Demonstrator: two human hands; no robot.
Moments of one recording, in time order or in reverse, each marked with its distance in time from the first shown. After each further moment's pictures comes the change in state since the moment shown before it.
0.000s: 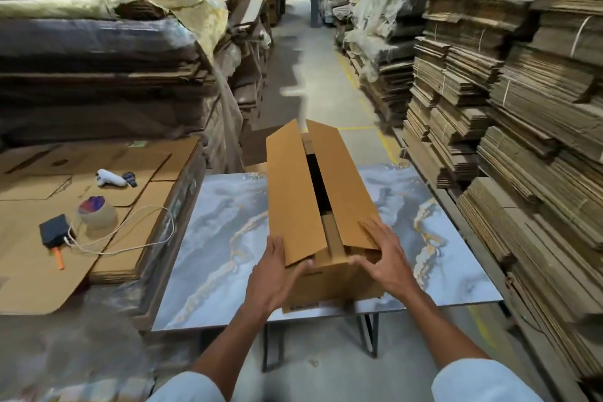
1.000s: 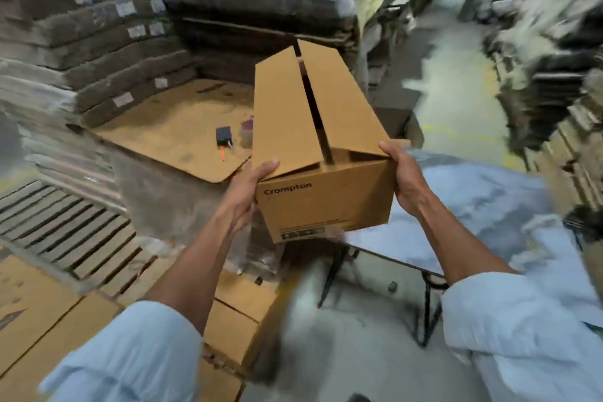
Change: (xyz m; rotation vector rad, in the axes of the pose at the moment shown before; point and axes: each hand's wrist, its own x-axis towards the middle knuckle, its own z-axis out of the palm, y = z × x) left_hand -0.215 -0.081 -0.201 -1.128 0.383 -0.307; right_hand -0.061 -0.251 0.032 0.871 -0.341 0.157
